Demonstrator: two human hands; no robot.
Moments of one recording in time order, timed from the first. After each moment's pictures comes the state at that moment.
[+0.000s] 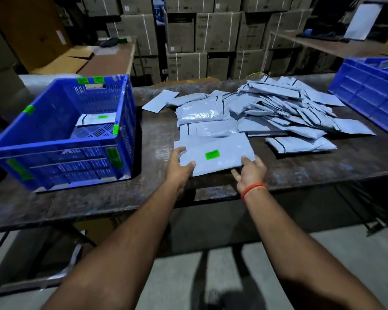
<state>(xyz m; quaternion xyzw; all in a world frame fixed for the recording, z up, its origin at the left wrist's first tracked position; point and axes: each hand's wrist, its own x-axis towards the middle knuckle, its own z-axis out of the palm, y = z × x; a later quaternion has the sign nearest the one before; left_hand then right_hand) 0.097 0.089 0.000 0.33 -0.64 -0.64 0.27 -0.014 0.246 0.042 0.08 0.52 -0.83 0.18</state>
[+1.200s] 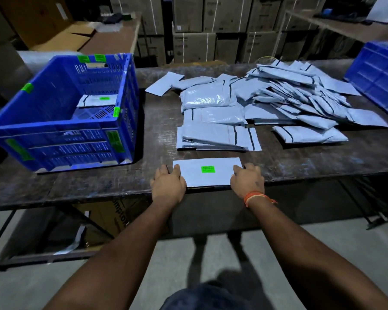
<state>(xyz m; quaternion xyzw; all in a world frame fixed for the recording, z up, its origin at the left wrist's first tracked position) 0.161 0.110 -0.036 0.42 -0.90 -0.09 0.04 -0.014 0.277 -0.023 -0.29 0.95 -0.10 0.06</state>
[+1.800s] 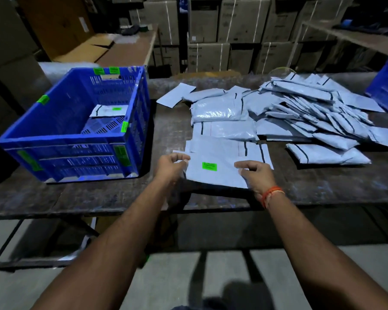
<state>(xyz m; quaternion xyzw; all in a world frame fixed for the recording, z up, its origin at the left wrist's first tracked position) 0.121 0.064 0.039 0.42 -0.64 -0.59 0.24 -0.057 0.243 0.014 -0.20 0.76 -0.58 0.22</state>
